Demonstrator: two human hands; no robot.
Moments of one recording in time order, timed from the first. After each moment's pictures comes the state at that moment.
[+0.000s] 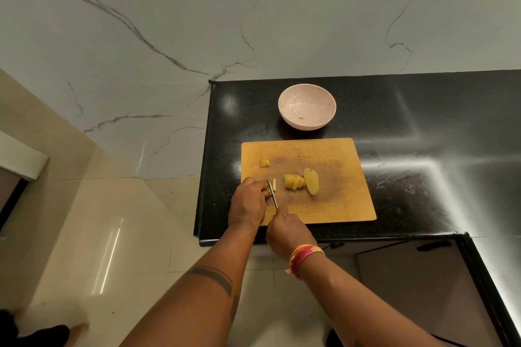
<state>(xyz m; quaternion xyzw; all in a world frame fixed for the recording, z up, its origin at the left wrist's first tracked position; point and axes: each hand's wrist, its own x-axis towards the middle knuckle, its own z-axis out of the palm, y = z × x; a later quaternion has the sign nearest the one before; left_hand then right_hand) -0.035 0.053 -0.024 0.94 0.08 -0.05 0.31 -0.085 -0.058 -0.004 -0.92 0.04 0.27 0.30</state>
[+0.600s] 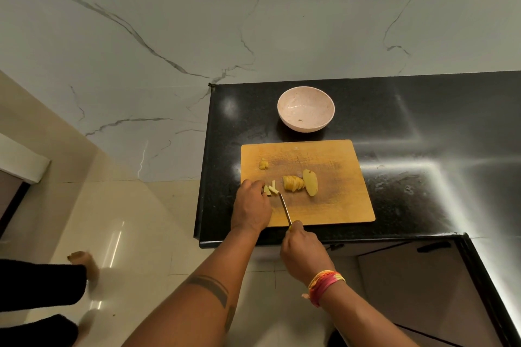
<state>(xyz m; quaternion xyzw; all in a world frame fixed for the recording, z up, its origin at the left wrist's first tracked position) -0.041 0.043 -0.021 0.94 0.11 -0.04 0.32 -0.120 -0.089 -0.005 -0.92 0.06 0.23 0.32</state>
